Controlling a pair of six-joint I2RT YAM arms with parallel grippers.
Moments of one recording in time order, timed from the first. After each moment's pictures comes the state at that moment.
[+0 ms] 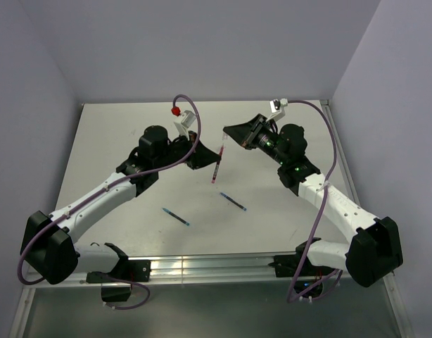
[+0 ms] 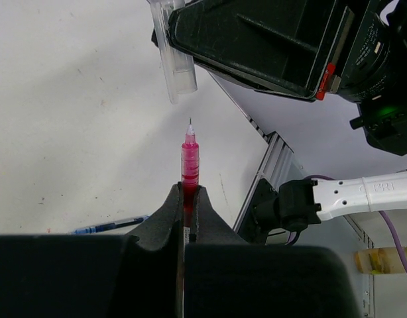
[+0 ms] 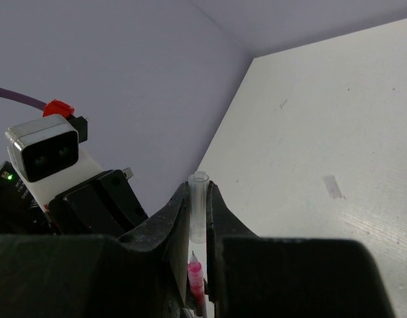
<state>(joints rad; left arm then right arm) -0.64 1.29 0.99 0.13 0.51 -0.58 0.44 1.19 0.86 0.38 -0.33 0.89</state>
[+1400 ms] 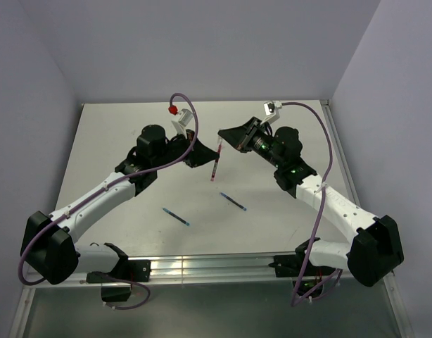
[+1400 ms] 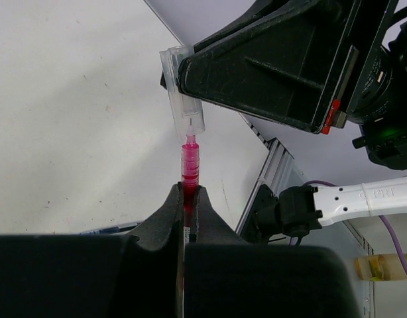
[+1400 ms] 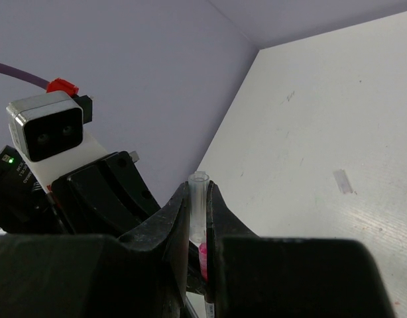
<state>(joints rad) -0.62 1.29 0.99 0.15 0.52 -0.59 0.50 1.19 0.86 0.38 -0.30 0.88</state>
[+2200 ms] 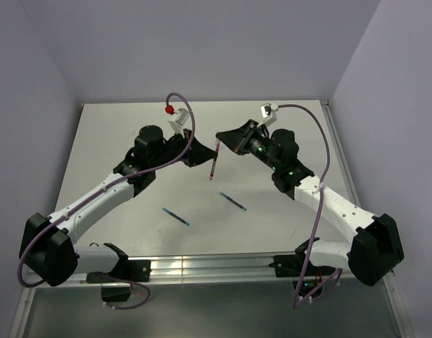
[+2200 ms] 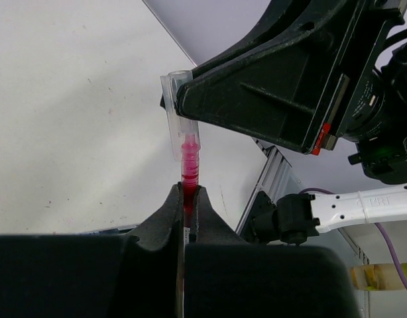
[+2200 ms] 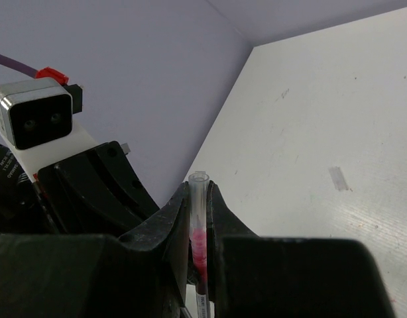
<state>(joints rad) -0.60 1.28 0.97 0.17 0.51 -0.62 0.53 1.20 0.84 0.38 -0.25 0.86</state>
